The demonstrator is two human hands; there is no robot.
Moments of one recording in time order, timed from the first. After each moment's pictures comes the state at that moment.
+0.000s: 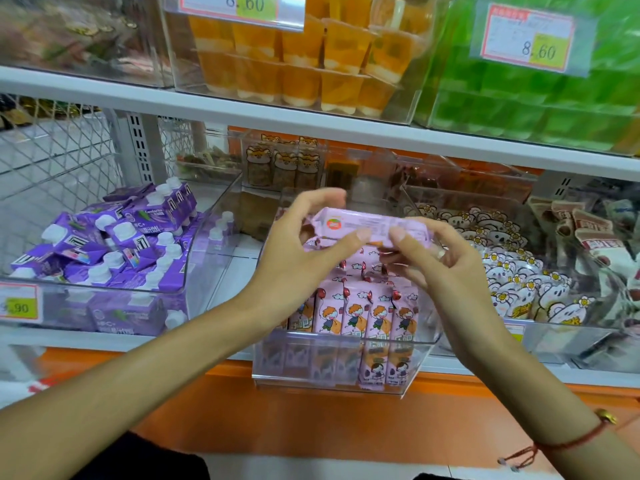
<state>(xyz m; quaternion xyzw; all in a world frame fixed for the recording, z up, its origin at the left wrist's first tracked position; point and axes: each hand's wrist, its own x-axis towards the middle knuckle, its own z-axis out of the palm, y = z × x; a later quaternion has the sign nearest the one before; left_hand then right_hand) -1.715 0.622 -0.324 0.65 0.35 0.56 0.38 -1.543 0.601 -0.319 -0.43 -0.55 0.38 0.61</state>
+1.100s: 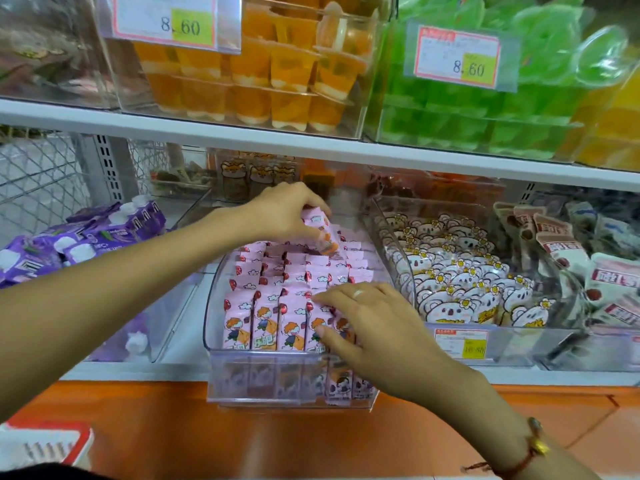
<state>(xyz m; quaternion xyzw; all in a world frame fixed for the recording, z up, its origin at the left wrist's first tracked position) -1.696 0.721 -0.276 0.86 0.48 0.17 0.06 -1.535 0.598 -0.342 -0.50 -0.85 -0.06 0.12</state>
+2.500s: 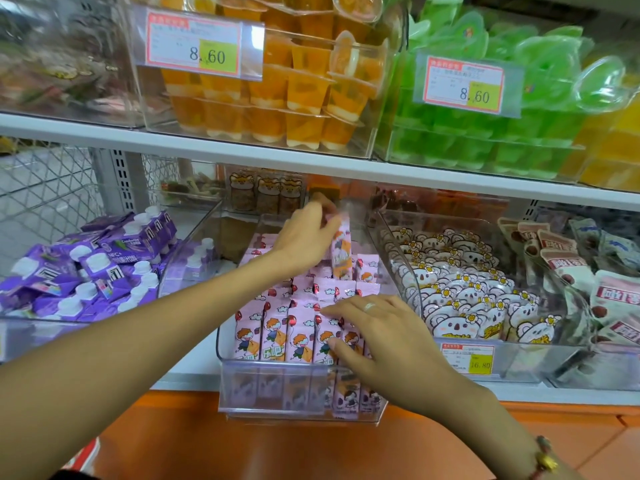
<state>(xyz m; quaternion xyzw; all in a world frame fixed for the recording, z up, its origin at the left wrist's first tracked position) -1.669 0.725 -0.308 0.74 0.48 0.43 0.19 -1.531 0.599 -0.344 -0.50 -0.85 -0.06 0.14</state>
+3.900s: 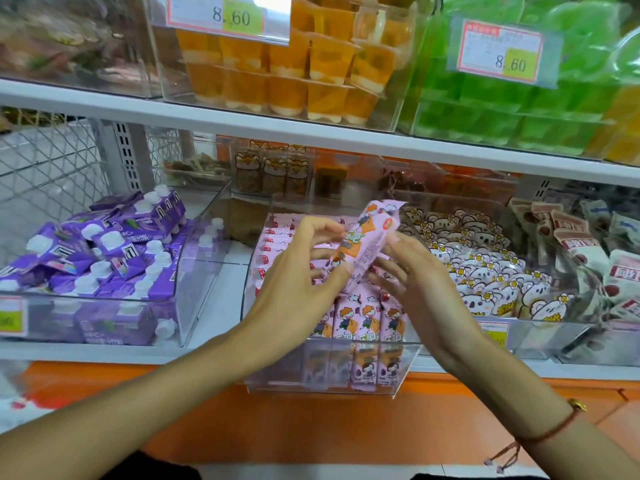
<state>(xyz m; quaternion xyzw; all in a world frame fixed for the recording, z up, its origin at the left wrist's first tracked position) -1.706 0.614 -0.339 0.70 0.35 0.52 0.34 -1.548 0.607 -0.325 -0.45 -0.49 0.49 0.56</state>
